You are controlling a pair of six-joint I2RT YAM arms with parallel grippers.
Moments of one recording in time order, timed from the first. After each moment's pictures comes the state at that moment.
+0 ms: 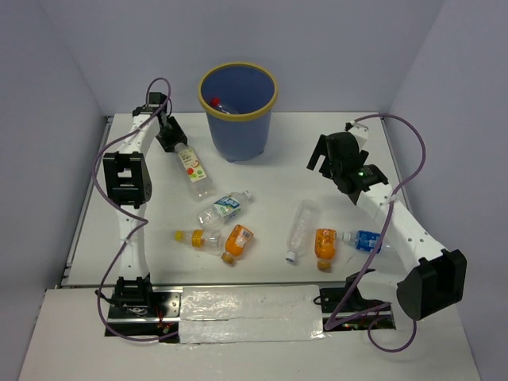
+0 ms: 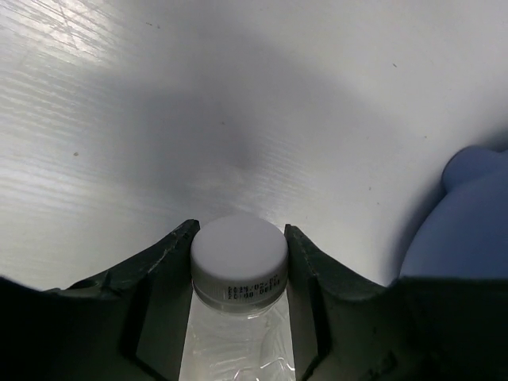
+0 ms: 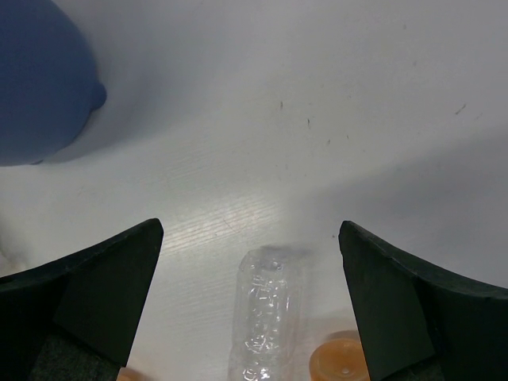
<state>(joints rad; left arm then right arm) 0.00 2.46 2.23 -0.85 0.10 -0.60 0.34 1.21 1.08 -0.53 0.40 0.57</state>
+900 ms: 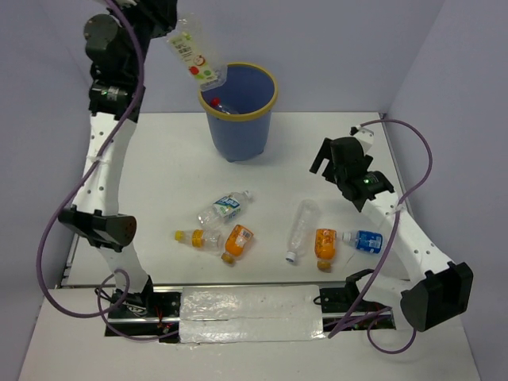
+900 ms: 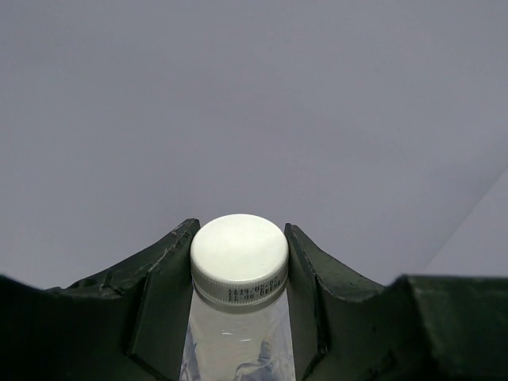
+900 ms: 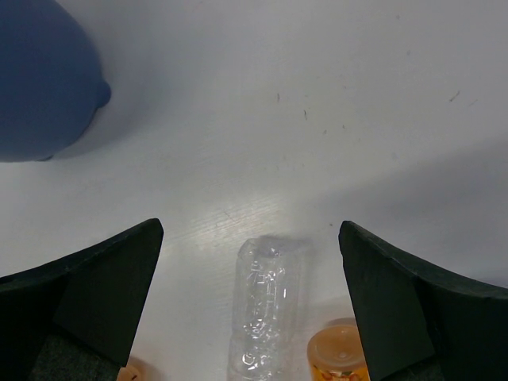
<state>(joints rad) -0.17 1.78 2.33 -0.15 0.03 -0.45 0.34 1.15 1.05 -0.55 0.40 0.60</state>
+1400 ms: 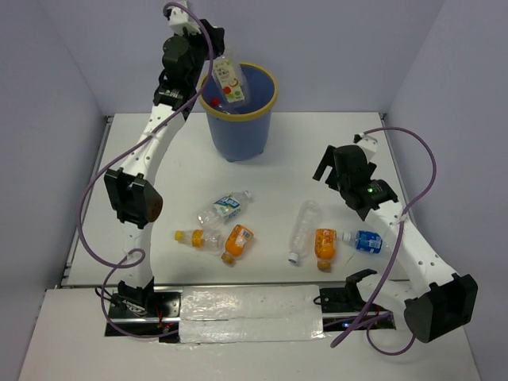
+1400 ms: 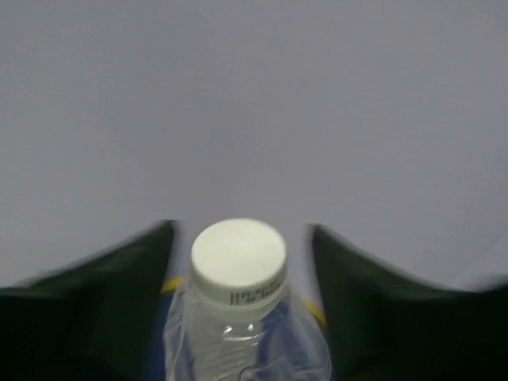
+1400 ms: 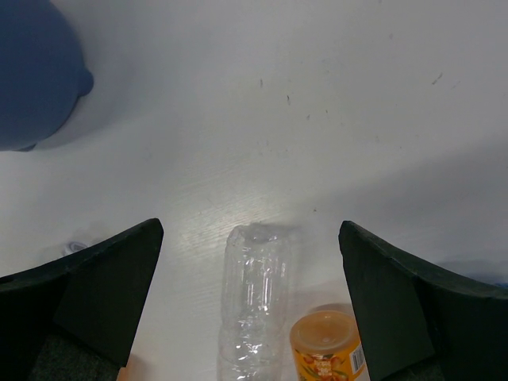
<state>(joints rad) -0.31 2.13 2.34 0.09 -0.09 -0.34 0.34 1.07 0.98 -0.57 0.41 0.60</state>
